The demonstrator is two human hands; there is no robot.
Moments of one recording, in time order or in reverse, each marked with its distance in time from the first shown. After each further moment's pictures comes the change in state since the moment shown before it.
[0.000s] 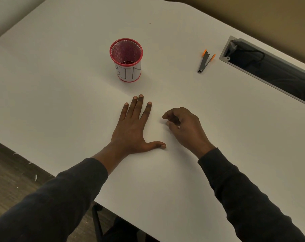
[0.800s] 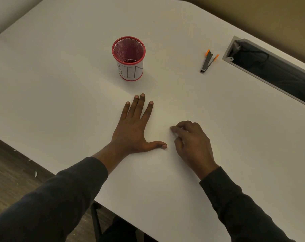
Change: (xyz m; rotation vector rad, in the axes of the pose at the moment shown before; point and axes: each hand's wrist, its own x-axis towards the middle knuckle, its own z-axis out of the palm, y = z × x) left_hand 0.000 0.000 0.001 -0.009 -0.003 0.000; right_hand -0.043 0.027 0.016 -0.429 0.142 -0.140
